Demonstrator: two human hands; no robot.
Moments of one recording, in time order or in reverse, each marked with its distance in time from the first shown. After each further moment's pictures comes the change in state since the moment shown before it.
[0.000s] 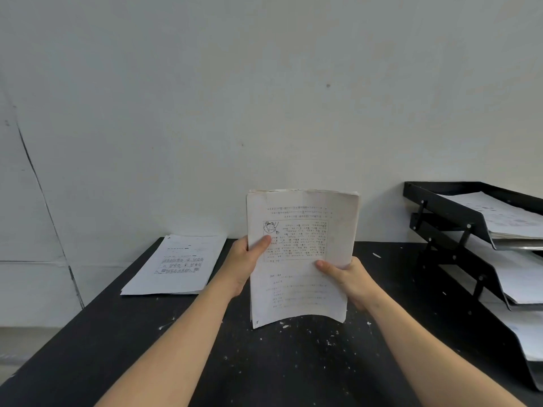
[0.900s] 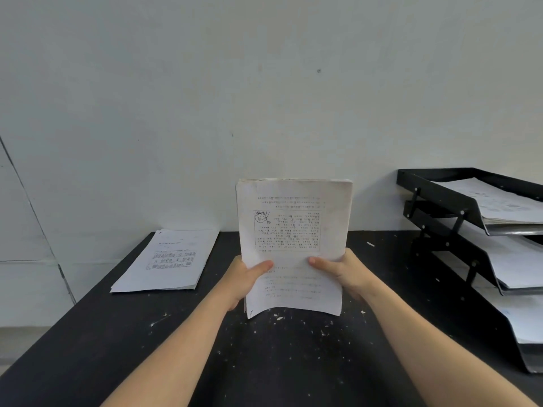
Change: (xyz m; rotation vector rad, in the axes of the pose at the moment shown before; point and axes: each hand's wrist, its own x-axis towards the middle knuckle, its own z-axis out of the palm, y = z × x) left_hand -0.006 -0.046 -0.002 0.232 -0.055 -0.130; right_hand 0.006 0.008 -0.012 0.031 -0.127 0.007
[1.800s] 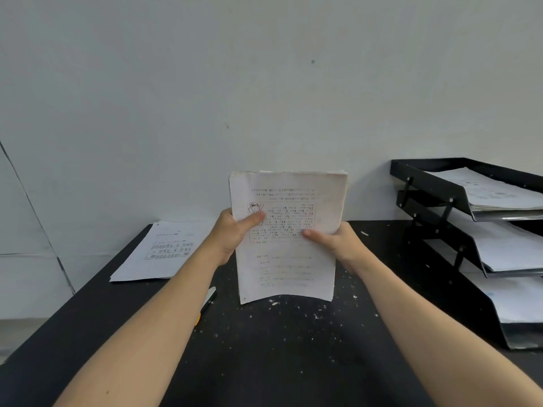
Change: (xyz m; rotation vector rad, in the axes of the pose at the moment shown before) left_hand 0.003 0.070 -0.008 -0.184 0.037 0.182; right_hand -0.006 -0.036 0.005 -0.055 0.079 -0.078
